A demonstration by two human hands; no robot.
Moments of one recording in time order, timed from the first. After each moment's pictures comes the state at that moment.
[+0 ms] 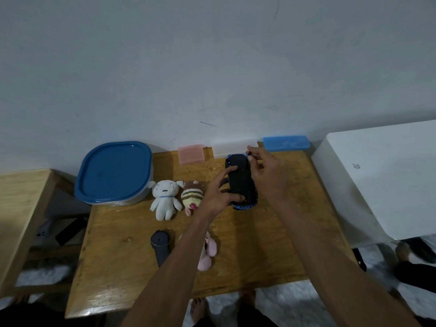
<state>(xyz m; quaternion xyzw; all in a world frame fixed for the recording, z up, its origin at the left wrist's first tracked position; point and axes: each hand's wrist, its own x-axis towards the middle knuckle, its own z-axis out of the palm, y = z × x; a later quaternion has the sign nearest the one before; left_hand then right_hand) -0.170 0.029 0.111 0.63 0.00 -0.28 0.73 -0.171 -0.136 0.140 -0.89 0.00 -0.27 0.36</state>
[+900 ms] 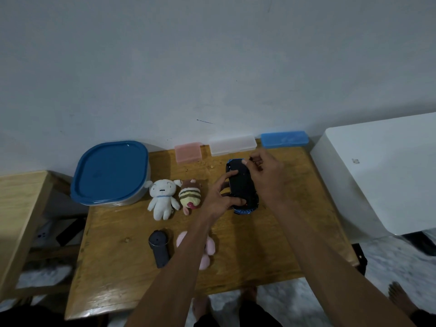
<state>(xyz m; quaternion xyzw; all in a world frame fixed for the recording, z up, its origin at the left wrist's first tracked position) -0.178 0.021 0.102 0.65 0.00 -0.29 0.70 -0.179 -0.138 0.134 -0.88 0.04 -0.25 0.39</state>
